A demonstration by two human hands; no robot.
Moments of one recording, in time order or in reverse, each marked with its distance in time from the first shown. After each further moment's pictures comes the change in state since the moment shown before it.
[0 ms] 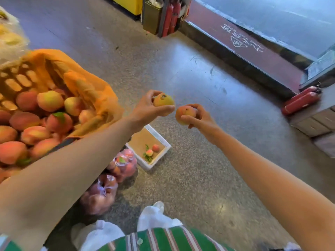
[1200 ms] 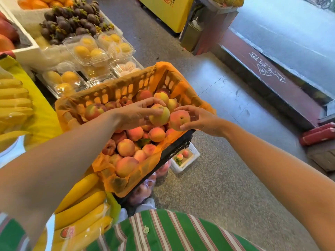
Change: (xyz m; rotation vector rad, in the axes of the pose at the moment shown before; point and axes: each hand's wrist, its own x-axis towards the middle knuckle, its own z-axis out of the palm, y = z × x) left_hand -0.165 -0.029 -0.344 -0.256 -0.356 -0.169; right_hand -0.028 -0.143 0.298 -0.282 -0.547 0.052
